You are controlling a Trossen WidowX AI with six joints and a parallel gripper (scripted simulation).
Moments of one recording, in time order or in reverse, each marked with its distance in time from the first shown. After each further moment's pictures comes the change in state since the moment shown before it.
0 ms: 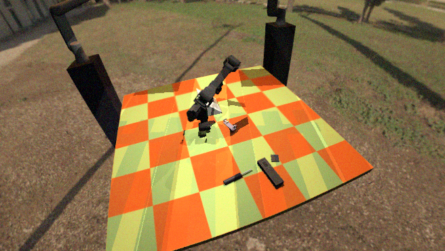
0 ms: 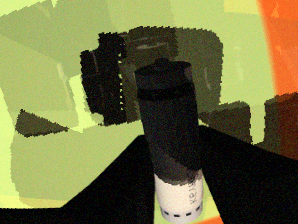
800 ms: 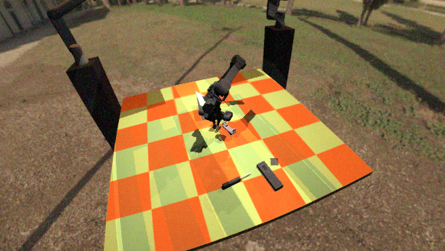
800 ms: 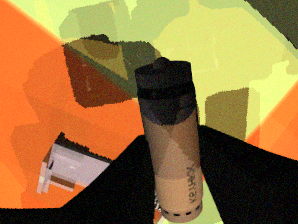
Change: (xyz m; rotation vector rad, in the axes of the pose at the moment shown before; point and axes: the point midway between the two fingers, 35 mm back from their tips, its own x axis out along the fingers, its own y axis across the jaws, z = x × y) arm -0.043 0.003 -0.077 -1.010 -0.022 0.008
